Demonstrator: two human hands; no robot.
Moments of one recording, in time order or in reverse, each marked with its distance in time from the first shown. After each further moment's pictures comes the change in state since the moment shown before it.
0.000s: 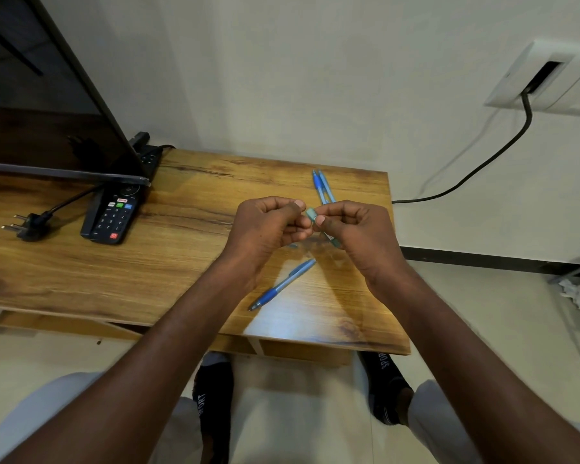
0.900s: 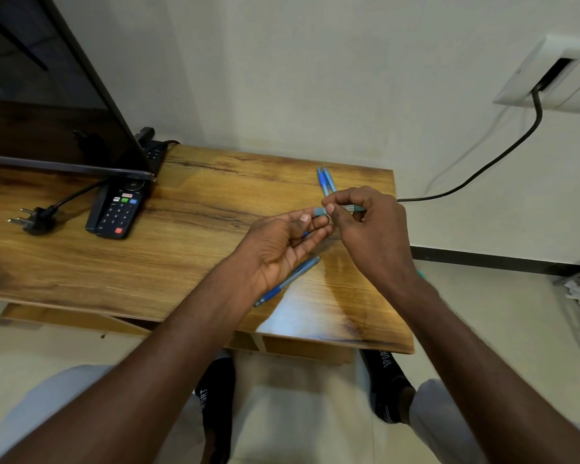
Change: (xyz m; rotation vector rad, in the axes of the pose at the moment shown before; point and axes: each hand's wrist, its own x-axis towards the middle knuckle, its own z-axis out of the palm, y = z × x) left_hand -0.006 -0.006 0.010 -0.492 -0.112 -0.331; right_hand -0.003 -0.008 0.001 -0.381 0.164 -0.304
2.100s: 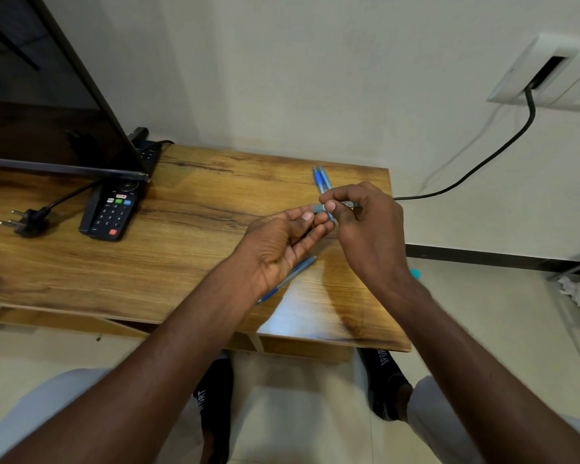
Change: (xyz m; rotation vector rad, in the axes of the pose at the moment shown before) left_hand 0.001 -0.002 0.002 -0.031 -0.037 0.012; right_hand -0.004 -0.006 0.002 -0.018 0.054 -0.007
